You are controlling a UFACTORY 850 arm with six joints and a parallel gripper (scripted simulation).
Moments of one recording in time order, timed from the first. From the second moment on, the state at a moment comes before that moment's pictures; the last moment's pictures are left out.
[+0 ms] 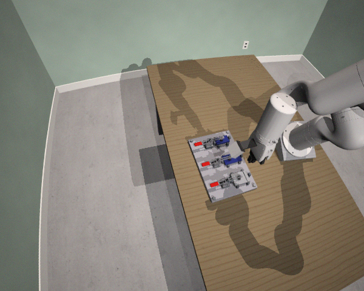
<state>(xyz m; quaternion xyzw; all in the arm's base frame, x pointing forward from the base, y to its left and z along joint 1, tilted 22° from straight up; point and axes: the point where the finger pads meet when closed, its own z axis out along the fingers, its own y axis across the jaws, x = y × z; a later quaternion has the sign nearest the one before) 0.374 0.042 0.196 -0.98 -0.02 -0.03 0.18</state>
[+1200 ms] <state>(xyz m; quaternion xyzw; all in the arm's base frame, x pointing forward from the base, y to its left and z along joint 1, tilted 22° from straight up) 0.374 0.042 0.196 -0.98 -0.02 -0.03 0.18</state>
